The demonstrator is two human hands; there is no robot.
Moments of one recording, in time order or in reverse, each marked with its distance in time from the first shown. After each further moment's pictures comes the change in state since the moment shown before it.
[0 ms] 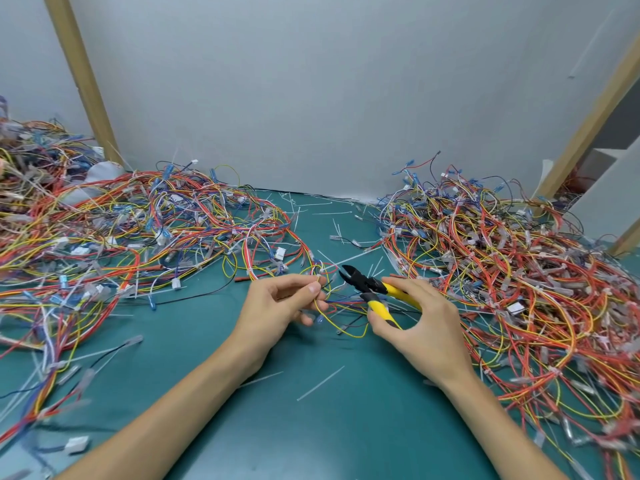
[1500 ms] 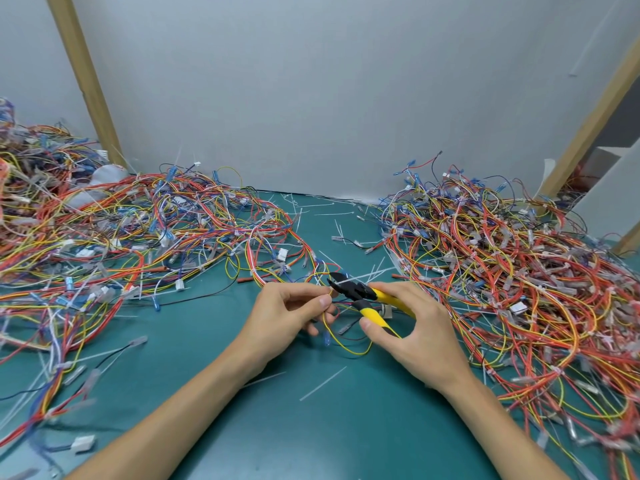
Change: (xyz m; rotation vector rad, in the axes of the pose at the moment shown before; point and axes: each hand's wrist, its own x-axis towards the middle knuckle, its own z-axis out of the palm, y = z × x) left_hand 0.001 -0.007 0.001 0.142 -0.076 0.007; right_hand -0.004 -0.003 0.002 0.114 -0.140 -0.089
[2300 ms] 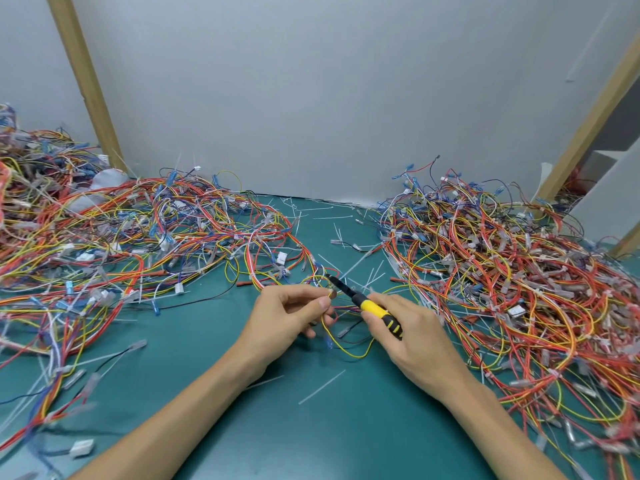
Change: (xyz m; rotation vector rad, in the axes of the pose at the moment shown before) left_hand -0.002 0.001 0.002 -0.028 0.013 -0.013; right_hand 0.001 -0.001 0.001 -0.178 -0.073 -0.044
